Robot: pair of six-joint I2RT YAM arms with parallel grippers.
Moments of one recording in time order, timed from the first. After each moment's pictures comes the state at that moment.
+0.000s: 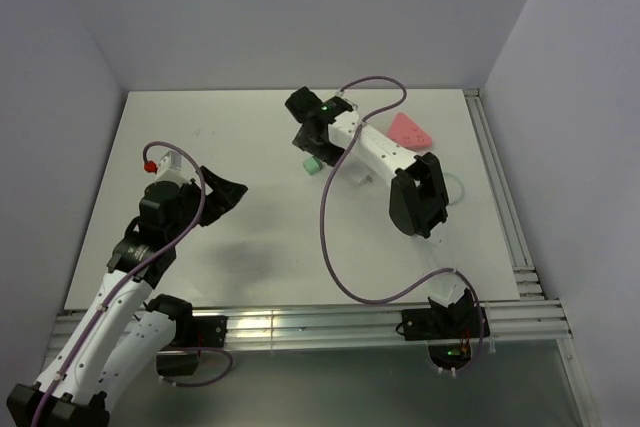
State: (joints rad) left arm -0.33 0.67 0.63 -0.34 0.07 -0.87; right arm 0.66 2.19 2.06 -1.06 0.39 1.16
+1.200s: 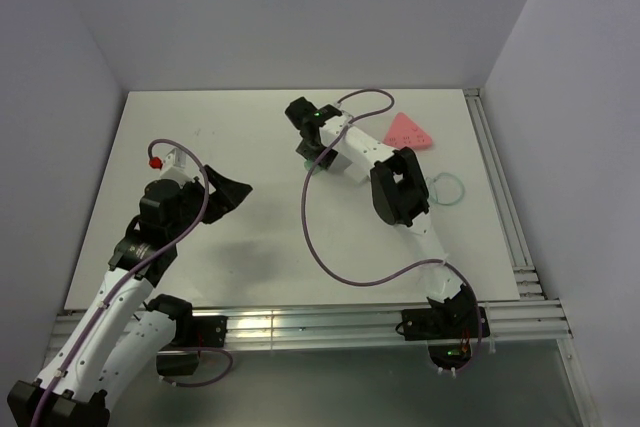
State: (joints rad) left arm -0.33 0.68 0.63 -0.30 0.15 -0.85; right arm 0.62 2.44 2.18 -1.00 0.37 1.20
